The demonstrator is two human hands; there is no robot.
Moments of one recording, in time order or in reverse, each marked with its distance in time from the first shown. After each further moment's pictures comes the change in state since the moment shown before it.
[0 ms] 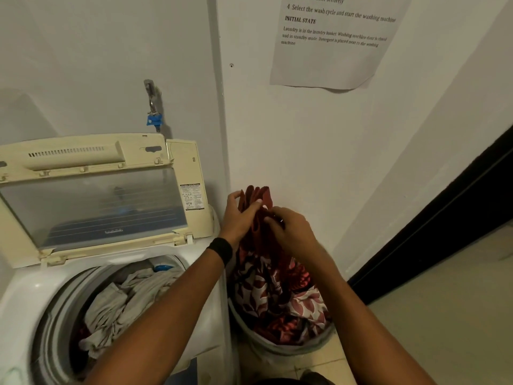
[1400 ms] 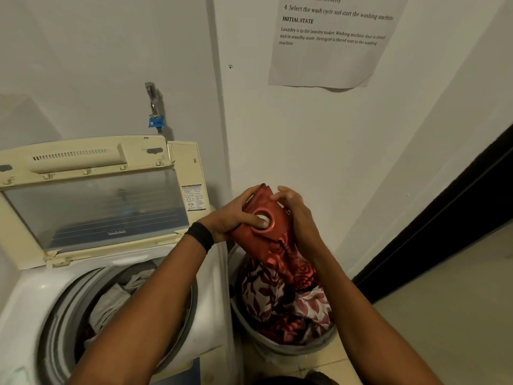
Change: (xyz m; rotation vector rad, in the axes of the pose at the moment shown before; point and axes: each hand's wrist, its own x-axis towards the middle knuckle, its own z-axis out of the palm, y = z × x) left_hand 0.007 0.025 -0.036 -0.104 -0.661 -0.040; right_hand 0.008 0.015 -0.001 0.708 0.098 0.033
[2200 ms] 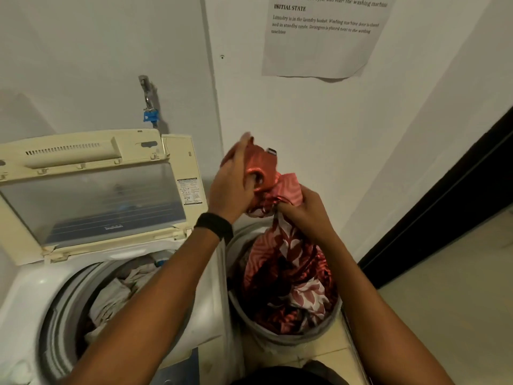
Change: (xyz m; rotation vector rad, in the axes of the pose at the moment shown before) left_hand 0.003 0.032 0.032 0.927 0.762 0.511; right_hand -0.008 -0.028 -0.024 -0.285 0.045 -0.062
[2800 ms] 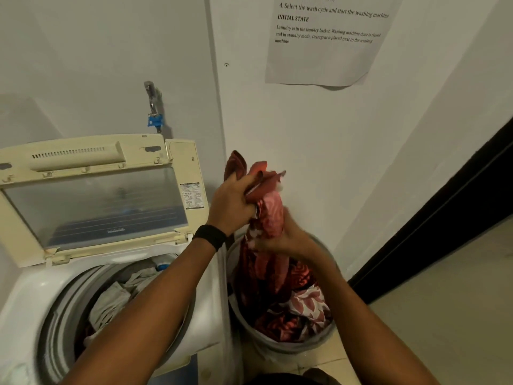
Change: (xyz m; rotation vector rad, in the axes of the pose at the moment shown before) left_hand -0.011 -0.024 0.002 -0.025 -0.105 0.087; right_hand -0.009 0.040 0.030 -0.044 -0.369 0.151
